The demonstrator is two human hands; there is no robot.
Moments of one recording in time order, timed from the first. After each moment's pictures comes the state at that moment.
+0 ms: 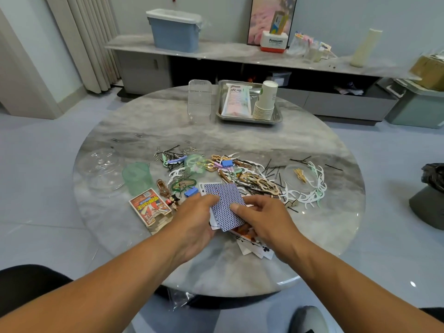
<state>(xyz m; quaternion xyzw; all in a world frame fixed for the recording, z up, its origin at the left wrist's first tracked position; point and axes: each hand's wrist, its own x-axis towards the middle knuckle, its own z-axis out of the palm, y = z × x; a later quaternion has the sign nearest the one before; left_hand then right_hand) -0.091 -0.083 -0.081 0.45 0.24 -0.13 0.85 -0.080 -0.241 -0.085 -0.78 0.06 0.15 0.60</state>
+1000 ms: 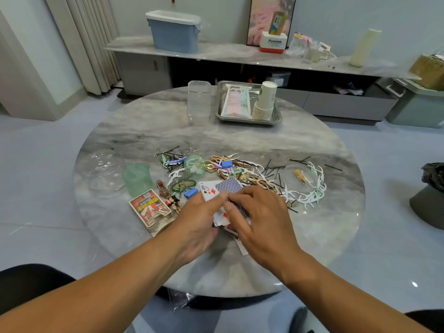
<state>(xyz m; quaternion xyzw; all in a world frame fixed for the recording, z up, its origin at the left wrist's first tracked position) -0.098 -0.088 -0.073 0.43 0.18 -0.13 0.88 -0.099 -0.235 -0.082 -0.94 -0.18 -0.14 0.27</state>
